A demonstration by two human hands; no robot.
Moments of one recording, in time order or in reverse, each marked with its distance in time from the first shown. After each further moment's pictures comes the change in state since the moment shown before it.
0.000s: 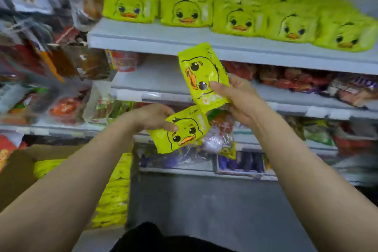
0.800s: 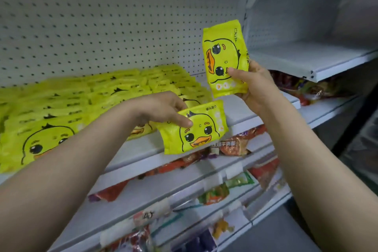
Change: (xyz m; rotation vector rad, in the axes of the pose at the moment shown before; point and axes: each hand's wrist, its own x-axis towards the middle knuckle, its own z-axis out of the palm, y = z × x) left_hand 0.290 0.436 0.059 0.347 -0.255 0.584; right_hand 0.042 -0.181 -0.424 0.114 0.617 -0.444
